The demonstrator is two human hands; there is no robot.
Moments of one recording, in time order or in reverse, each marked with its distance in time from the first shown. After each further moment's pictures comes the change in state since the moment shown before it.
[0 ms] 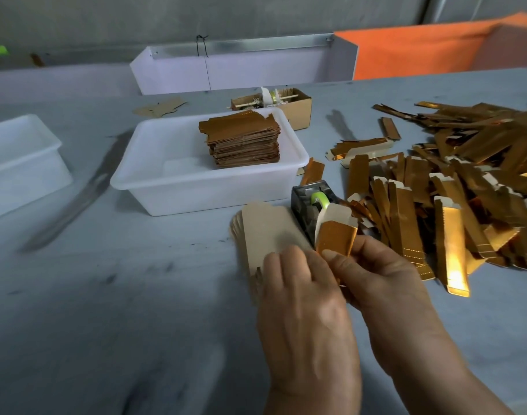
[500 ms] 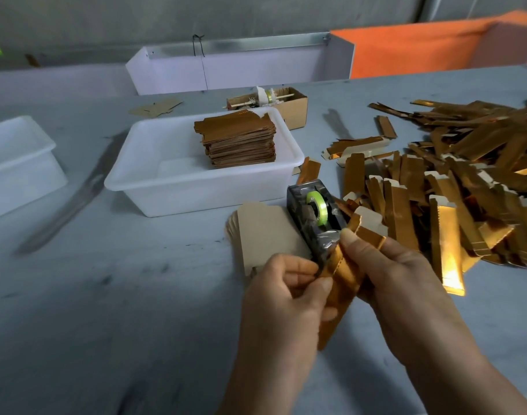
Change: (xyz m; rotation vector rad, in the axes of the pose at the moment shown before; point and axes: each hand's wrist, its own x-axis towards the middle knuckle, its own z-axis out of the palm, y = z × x) left_hand 0.005 -0.016 -0.003 -1.094 -0.341 -0.568; right_hand 0.002 -0.011 -0.013 0.057 0.034 0.108
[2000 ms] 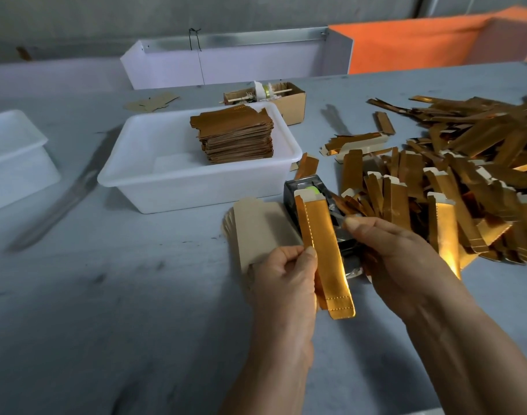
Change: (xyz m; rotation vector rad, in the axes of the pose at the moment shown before) left_hand 0.028 -0.024 0.019 -0.240 0.057 -0.030; right_hand 0.042 0.005 -0.019 0.078 -0.094 0.092
